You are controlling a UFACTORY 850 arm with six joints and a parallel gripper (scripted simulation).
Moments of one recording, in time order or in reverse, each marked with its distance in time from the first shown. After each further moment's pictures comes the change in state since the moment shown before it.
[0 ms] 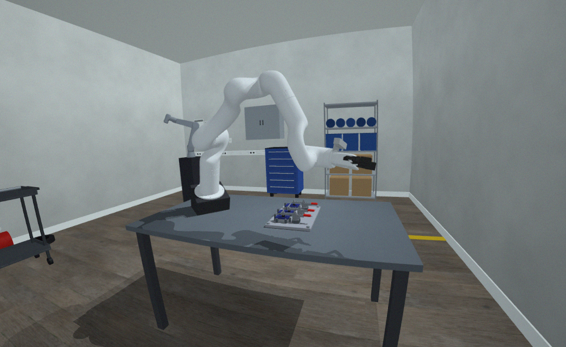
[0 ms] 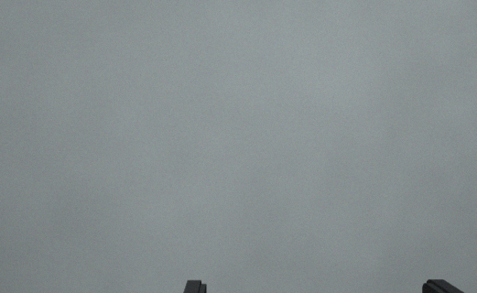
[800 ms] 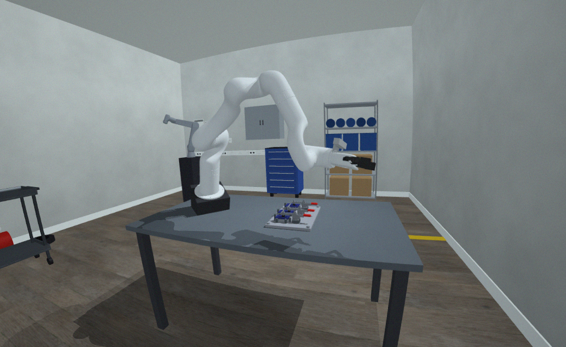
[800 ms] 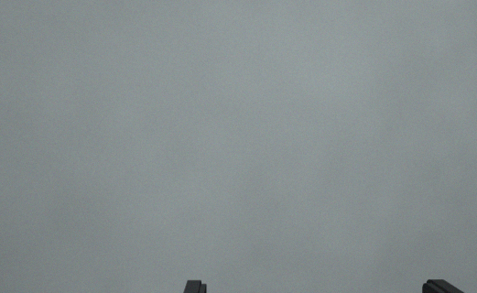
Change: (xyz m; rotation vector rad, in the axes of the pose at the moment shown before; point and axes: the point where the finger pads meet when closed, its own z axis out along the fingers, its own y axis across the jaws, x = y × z) arm -0.002 0.000 -0.001 -0.006 -0.011 0.018
